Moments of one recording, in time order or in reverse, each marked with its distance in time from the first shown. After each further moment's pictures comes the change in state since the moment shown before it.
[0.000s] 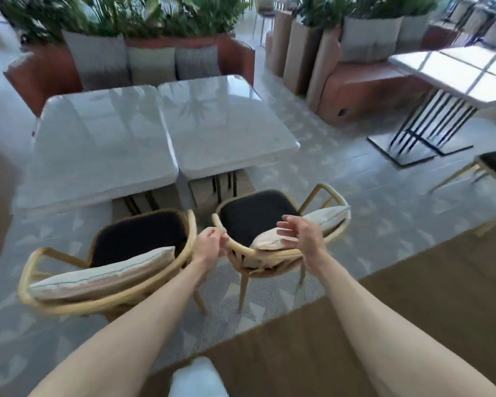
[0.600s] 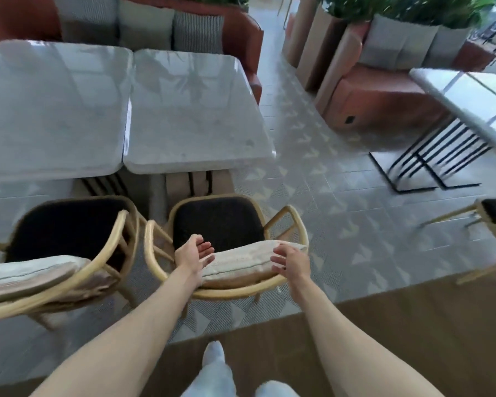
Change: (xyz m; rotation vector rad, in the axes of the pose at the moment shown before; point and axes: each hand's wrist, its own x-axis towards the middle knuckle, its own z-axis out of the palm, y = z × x) left_hand 0.096 0.007 0.209 -0.587 0.285 -0.327; right_hand 0.187 -0.013 -0.149 -0.147 0.056 0.205
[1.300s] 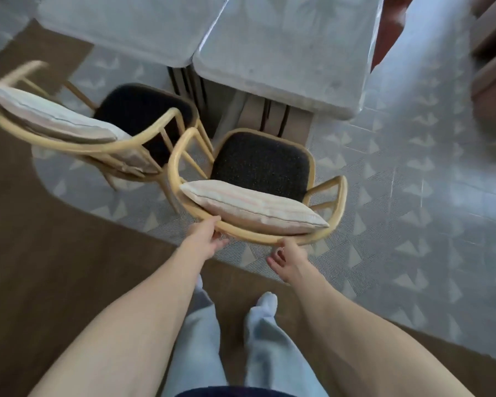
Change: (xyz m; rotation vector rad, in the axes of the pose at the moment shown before) left_hand -0.017 -0.138 0.012 -0.257 0.383 -0.221; right_hand 0.087 0.070 -0.043 -0.117 -0.168 0.553
